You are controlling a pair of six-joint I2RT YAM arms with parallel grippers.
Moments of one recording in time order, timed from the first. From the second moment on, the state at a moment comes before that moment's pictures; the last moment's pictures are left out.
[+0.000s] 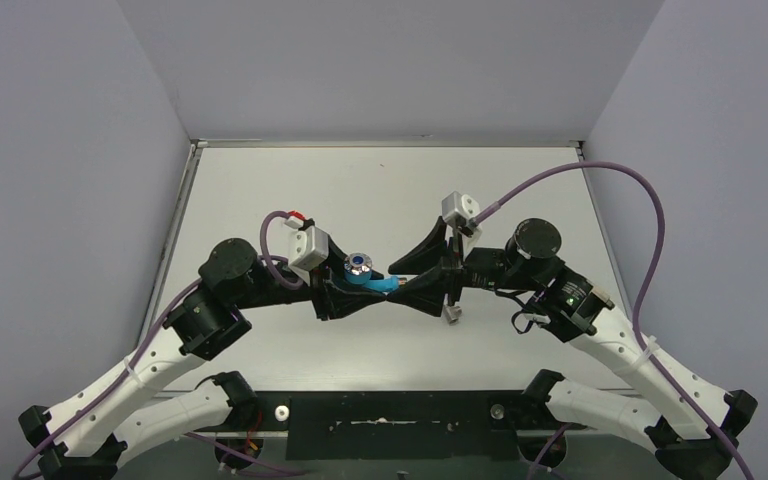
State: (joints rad) left arm -0.87 0.82 0.93 -0.04 0.59 -0.20; right arm 0.82 0.91 1.04 -0.11 -0.69 0.24
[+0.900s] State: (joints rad) left arm -0.85 0.82 0.93 0.01 0.63 -0.21; right arm 0.83 0.91 1.10 -0.18 -0.65 0.21
